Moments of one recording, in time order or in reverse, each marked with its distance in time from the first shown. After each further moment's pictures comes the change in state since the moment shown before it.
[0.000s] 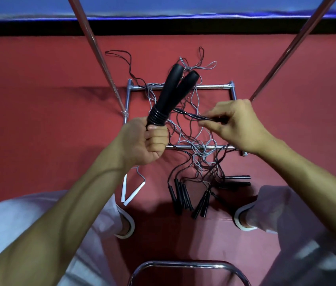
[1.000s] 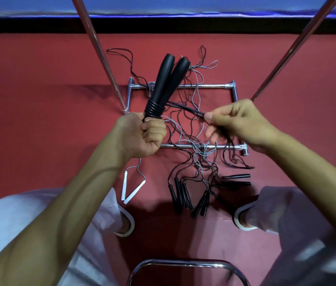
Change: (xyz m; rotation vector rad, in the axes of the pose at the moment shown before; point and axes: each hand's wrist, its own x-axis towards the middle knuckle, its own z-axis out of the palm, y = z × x) left_hand -0.005 0.016 -0.001 -0.300 0.042 -0.023; right_hand -0.001 -0.018 -0.012 0.710 -0.176 0.476
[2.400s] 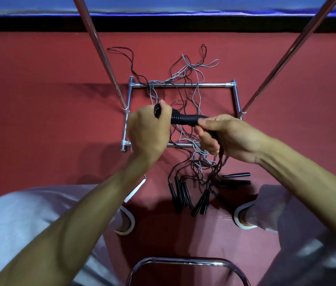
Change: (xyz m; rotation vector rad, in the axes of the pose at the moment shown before) left_hand 0.031 -0.042 0.008 1.460 1.010 1.254; right_hand -0.009 0.002 0.026 0.300 -0.296 0.215
